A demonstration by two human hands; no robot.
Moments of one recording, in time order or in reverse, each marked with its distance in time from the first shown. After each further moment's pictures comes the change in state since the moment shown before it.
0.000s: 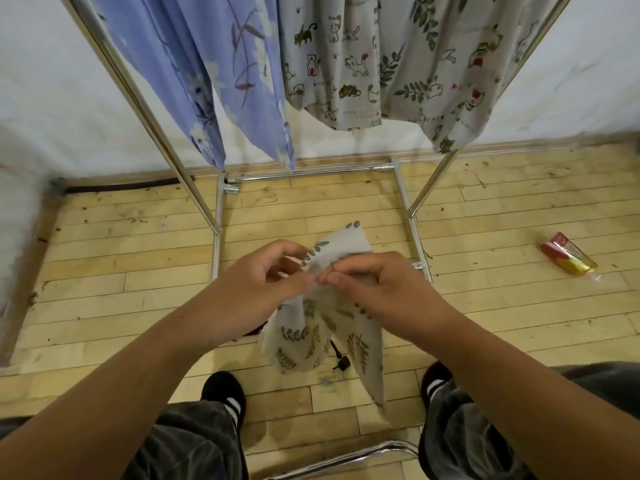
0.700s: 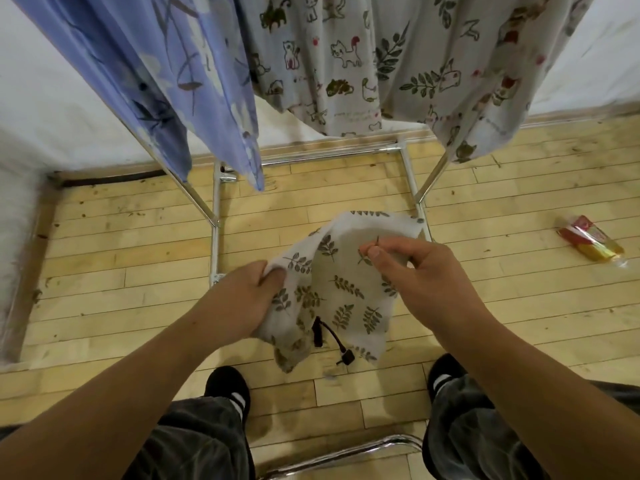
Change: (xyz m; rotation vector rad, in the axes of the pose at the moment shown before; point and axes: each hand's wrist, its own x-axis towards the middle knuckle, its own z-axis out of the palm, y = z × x) left_hand 0.038 -0.024 0.015 0.289 0.107 -0.299; right_hand 0.014 0.036 -0.031 0.141 0.307 0.151
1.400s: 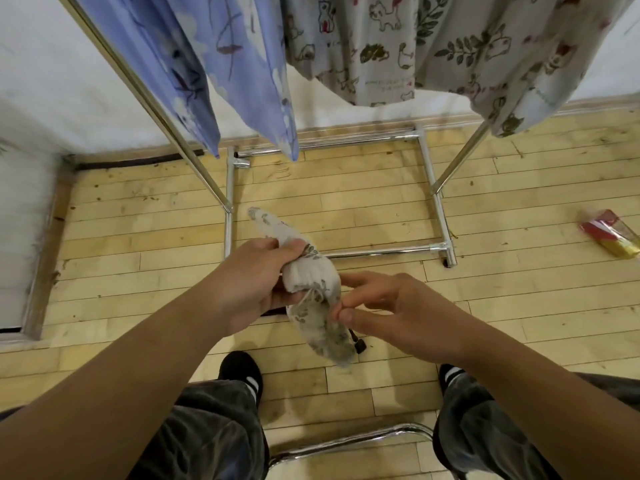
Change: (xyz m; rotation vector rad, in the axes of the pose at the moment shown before) left_hand -0.003 0.014 -0.017 -0.894 -0.126 -0.240; right_hand -0.010 0.006 0.028 -0.215 -0.608 -0.047
